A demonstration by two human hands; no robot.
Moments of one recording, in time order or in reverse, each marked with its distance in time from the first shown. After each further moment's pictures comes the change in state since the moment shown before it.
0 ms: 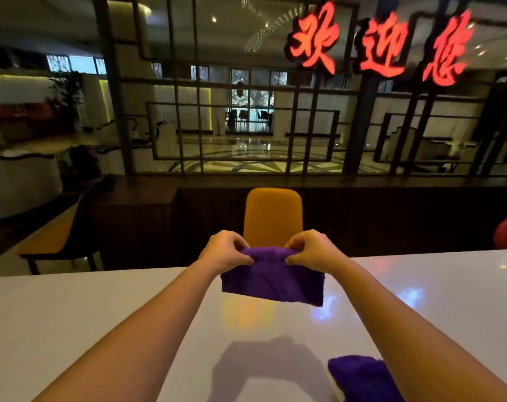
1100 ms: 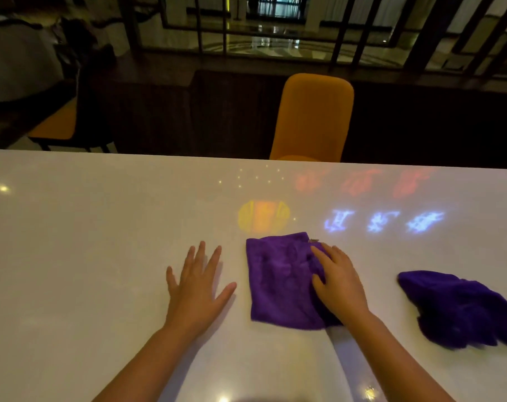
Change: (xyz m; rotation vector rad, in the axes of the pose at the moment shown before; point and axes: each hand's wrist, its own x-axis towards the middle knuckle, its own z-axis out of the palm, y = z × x) left_hand -0.121 -0.314 0.141 0.439 0.040 -0.221; right_hand -0.067 0.090 0.288 -0.213 0.059 0.100
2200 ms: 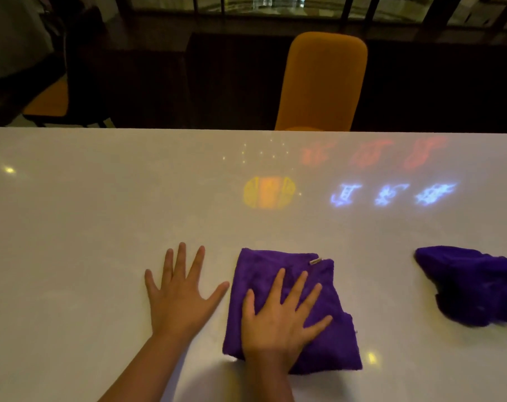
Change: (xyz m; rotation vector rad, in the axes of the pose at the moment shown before) left_hand -0.022 -0.032 0.029 0.260 0.030 -0.189; right_hand -0.076 -0.129 0.101 -0.208 -0.096 0.617
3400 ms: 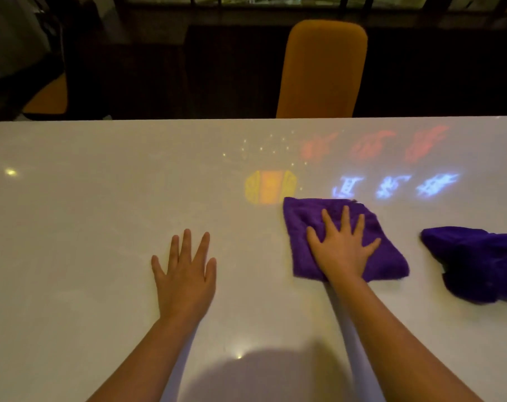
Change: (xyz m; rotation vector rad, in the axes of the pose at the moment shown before) left_hand -0.004 -0.003 -0.004 -0.056 -0.020 0.025; right_hand 0.131 0.060 -0.035 0.033 0.058 -0.156
